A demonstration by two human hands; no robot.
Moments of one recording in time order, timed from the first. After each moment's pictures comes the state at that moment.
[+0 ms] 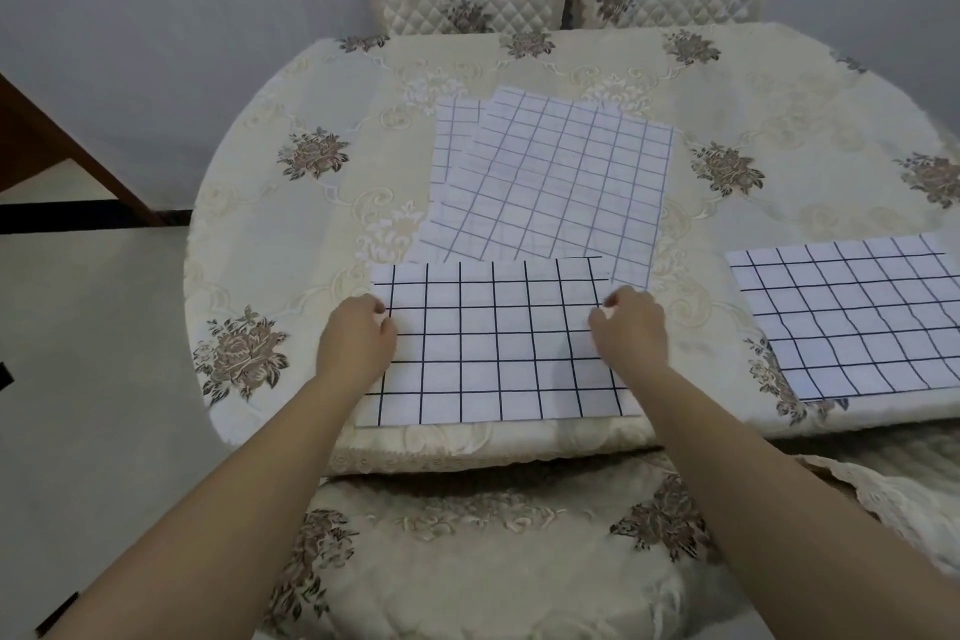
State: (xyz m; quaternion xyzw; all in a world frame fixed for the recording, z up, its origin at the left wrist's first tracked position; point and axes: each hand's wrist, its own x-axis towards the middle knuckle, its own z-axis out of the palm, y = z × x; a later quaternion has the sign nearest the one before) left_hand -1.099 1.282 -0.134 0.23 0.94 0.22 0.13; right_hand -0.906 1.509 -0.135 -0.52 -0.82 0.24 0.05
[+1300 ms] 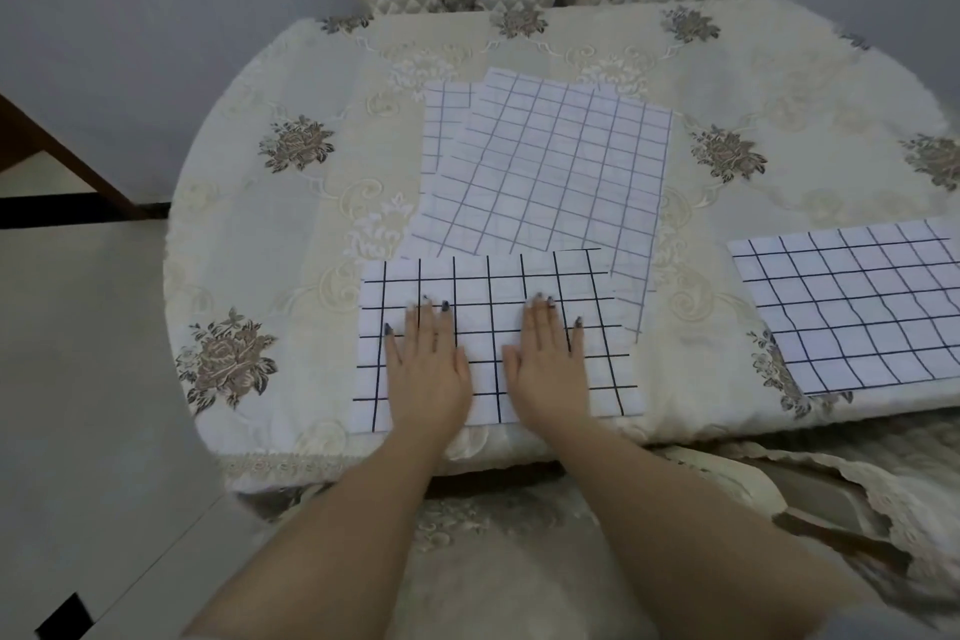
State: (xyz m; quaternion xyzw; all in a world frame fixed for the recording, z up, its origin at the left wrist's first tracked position) left_hand -1.020 1.317 -0.187 0.35 0.93 0.09 0.06; right_hand -0.925 1.426 -0.188 -0.36 -0.92 0.13 -0.05
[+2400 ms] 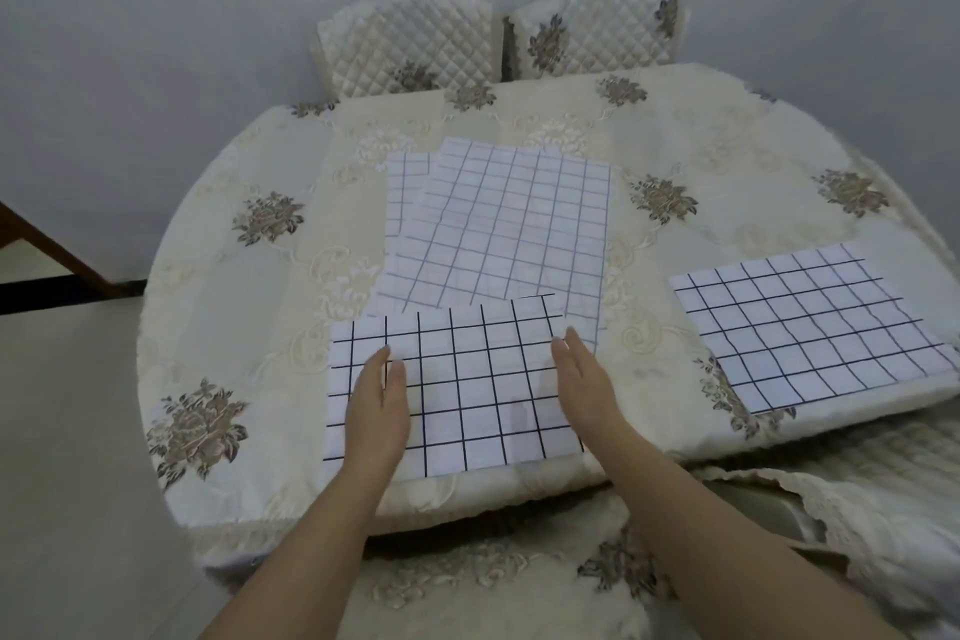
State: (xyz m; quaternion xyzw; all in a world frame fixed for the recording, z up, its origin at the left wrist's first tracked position) left_hand -1.021 1.313 -0.117 0.13 0.83 0.49 0.23; right_hand -0.880 1.480 -0.121 -0.48 -0.67 0.56 0.12
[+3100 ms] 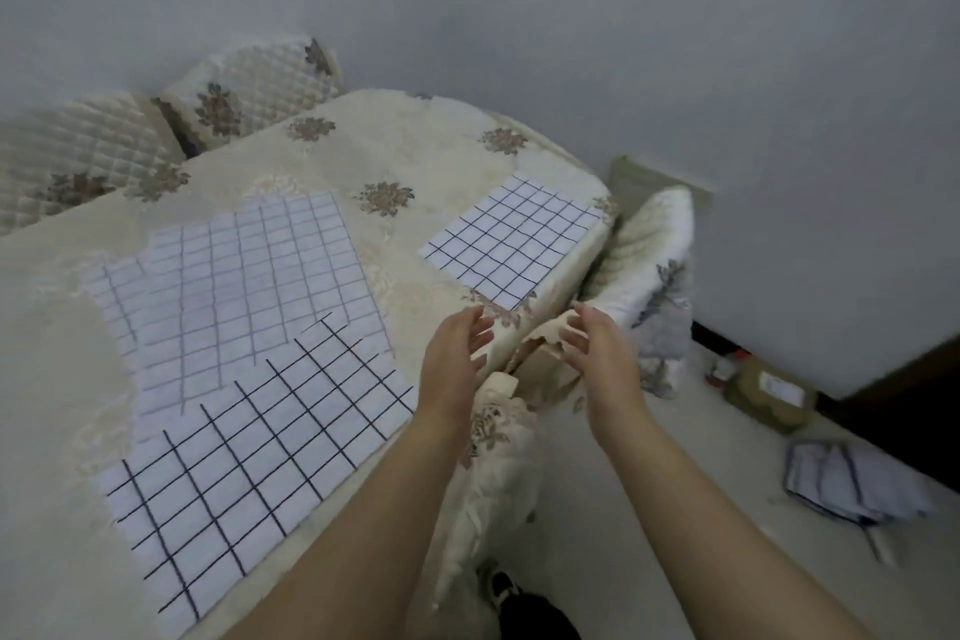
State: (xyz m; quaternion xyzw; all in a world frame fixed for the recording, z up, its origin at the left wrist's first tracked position) left_hand -0.824 1.404 -0.024 0.28 0.55 0.53 0.58; right_hand -0.686 1.423 -0.035 -0.61 -0.31 0.50 0.53
